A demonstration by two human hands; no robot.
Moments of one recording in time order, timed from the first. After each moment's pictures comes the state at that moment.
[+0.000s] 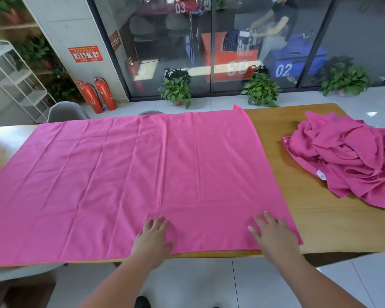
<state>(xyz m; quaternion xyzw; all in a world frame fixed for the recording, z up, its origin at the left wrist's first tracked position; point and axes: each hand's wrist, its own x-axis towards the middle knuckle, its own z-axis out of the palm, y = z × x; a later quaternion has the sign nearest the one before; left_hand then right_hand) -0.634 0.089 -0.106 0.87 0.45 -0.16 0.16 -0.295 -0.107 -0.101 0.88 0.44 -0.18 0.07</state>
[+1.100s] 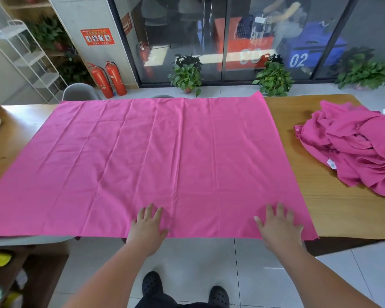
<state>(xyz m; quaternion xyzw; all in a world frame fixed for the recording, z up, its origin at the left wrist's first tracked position) -0.691 0.071 -0.106 0.85 0.49 -0.16 0.12 -0.333 -0.121 -0.099 0.90 0.38 -0.19 0.09</state>
